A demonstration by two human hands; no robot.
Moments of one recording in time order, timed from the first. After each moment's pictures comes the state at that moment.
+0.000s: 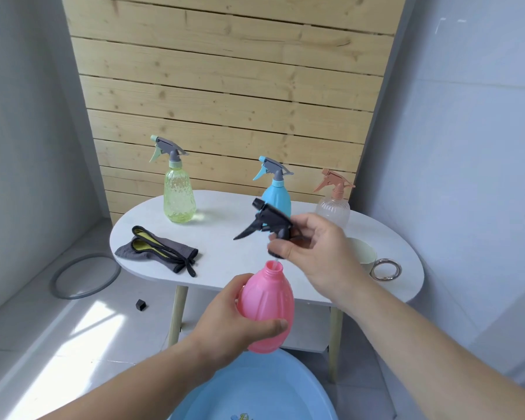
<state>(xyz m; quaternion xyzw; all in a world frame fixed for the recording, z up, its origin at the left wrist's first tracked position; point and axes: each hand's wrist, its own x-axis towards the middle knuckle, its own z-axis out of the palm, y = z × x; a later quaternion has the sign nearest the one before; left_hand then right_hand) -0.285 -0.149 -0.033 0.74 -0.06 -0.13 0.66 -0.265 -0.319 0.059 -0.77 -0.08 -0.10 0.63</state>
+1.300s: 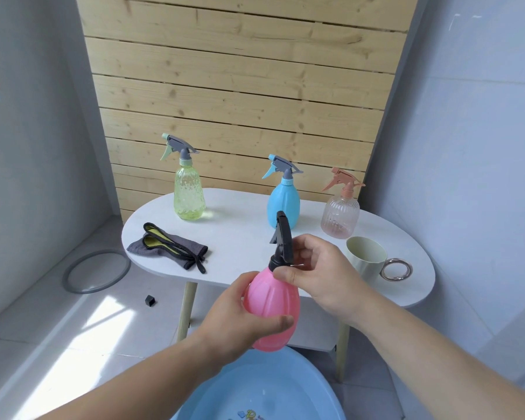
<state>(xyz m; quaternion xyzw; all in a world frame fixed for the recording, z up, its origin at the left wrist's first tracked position) -0.285 -0.145 -0.032 0.73 -0.04 -0.13 0.67 -0.269 -0.321 0.034 -0.79 -0.11 -0.01 0.60</state>
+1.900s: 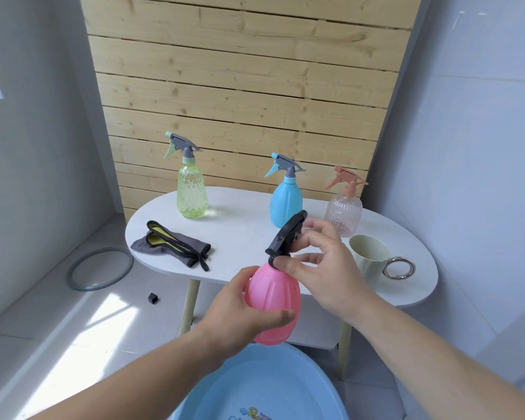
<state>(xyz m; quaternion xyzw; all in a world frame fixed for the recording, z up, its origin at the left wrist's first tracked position) -0.286 -0.142 -0.026 0.72 -0.03 -0.13 0.68 -0.271 -0.316 0.032 -0.83 -0.11 -0.12 0.54</state>
